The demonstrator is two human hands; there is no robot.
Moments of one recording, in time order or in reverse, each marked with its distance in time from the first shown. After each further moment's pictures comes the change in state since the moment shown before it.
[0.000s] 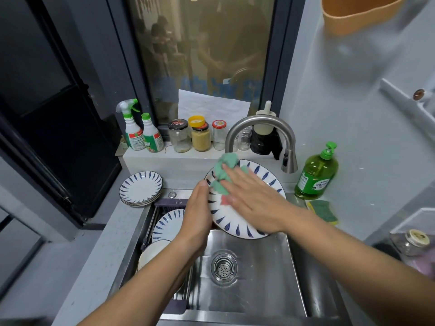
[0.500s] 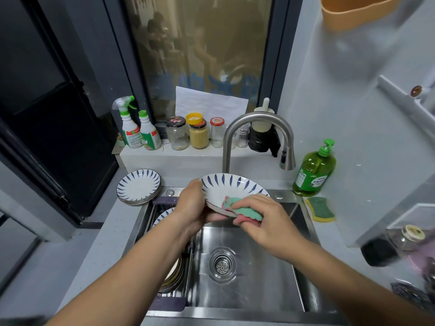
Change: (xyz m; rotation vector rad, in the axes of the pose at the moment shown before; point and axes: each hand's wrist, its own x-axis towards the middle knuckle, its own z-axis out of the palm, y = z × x) left_hand 0.021 0.020 -0.005 -0.034 0.006 -0.417; right_hand -0.042 -0.016 0.036 0.540 0.501 0.118
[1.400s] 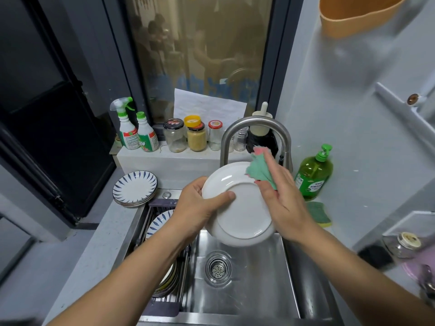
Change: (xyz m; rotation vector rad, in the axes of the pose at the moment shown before) left_hand 0.003 -0.016 -0.004 0.074 -0.245 0.435; right_hand 0.026 -0.001 -0.041 0.026 0.126 0.013
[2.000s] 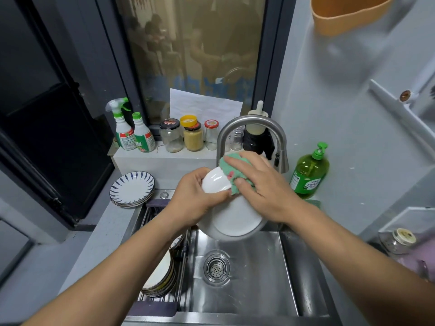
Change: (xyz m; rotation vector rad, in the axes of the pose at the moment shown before) left_hand 0.008 0.018 0.004 0.159 -0.098 0.092; right_hand 0.034 0.004 0.000 -0.296 -0.217 -0.153
